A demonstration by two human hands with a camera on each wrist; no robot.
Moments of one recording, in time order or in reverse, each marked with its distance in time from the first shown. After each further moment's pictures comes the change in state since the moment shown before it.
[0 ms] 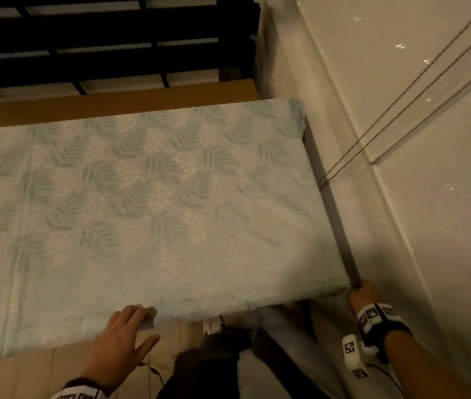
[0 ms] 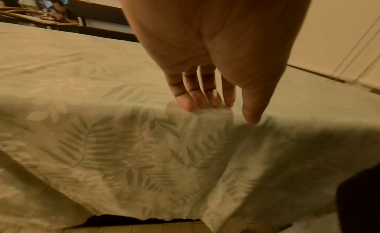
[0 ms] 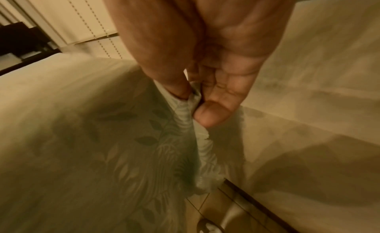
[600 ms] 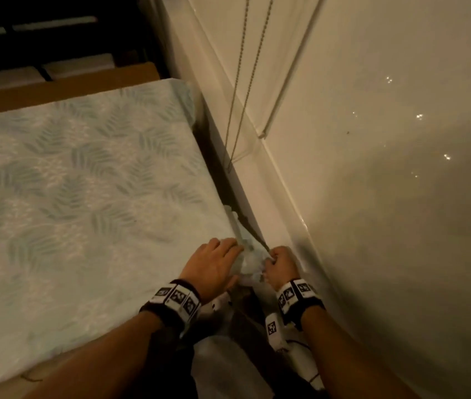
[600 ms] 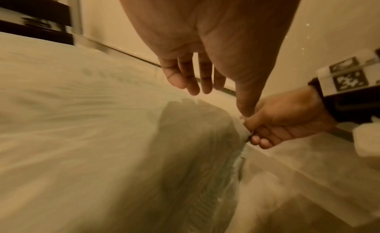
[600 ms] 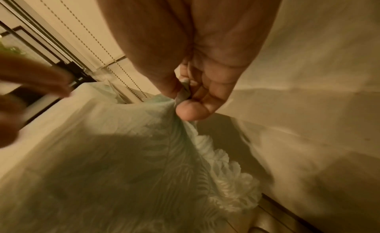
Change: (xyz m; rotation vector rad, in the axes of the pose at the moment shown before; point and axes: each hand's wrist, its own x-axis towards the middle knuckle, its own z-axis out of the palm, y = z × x) left_hand 0.177 0.360 0.071 0.296 -0.052 0.683; right_hand -0.005 0.009 -0.052 0.222 -0.111 -0.148
